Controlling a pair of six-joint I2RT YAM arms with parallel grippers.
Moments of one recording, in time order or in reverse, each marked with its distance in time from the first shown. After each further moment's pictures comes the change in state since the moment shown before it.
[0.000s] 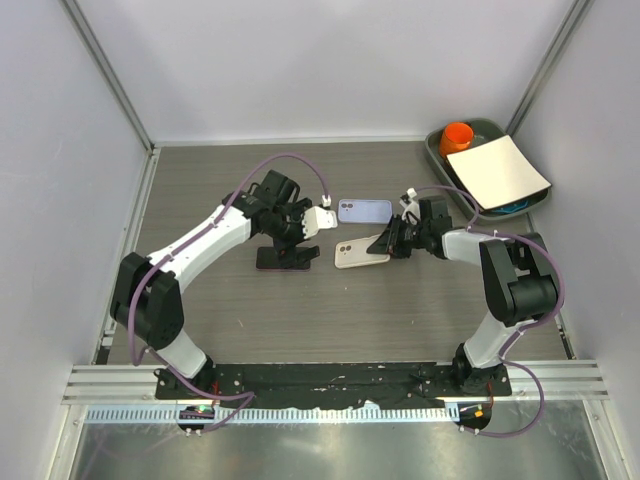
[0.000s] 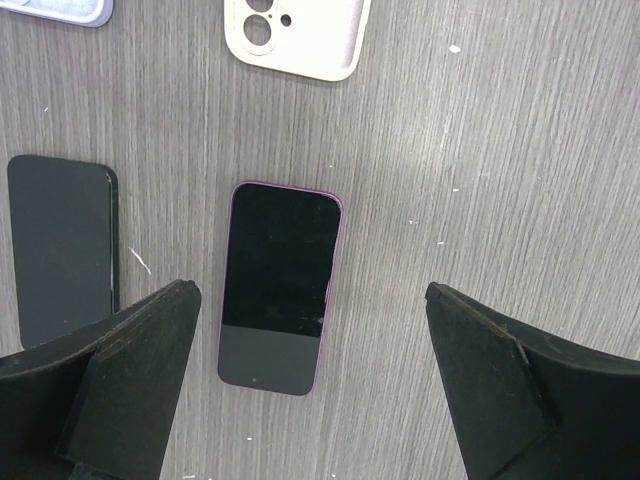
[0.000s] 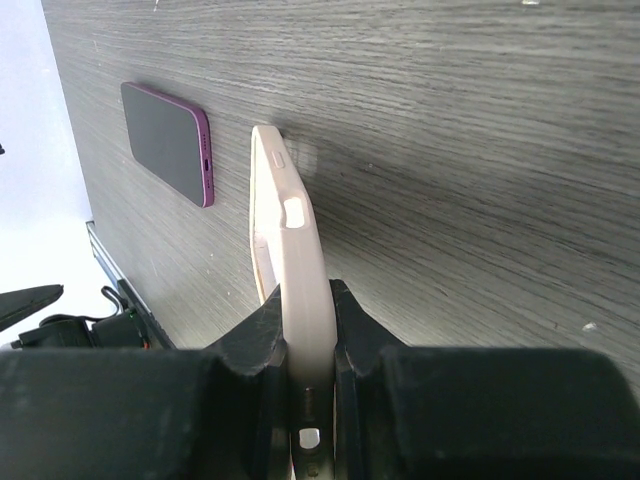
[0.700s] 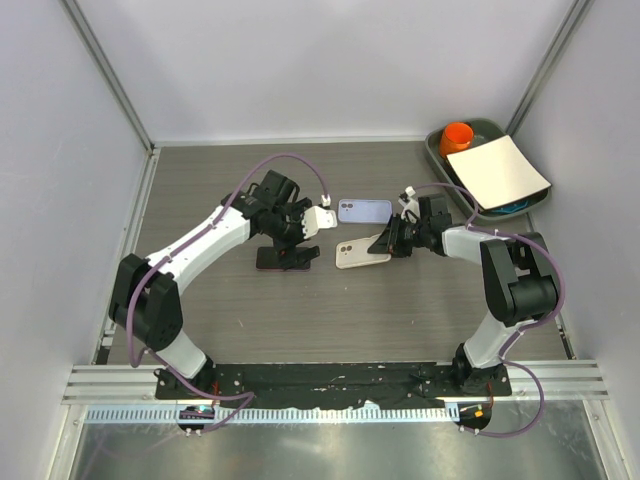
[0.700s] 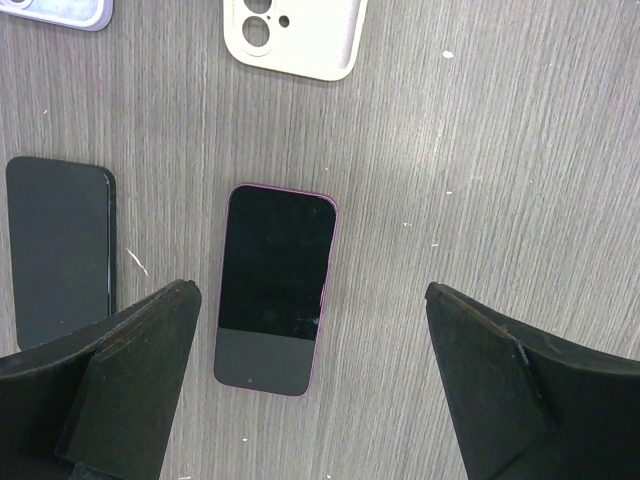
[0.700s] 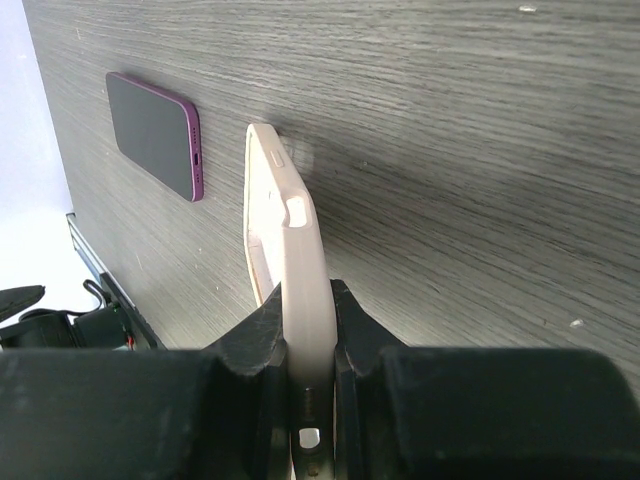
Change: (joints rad) left arm -0.002 -0.010 -0.005 0.000 0.010 -0.014; right arm 0.001 0.000 0.034 -0.070 0.011 -0.061
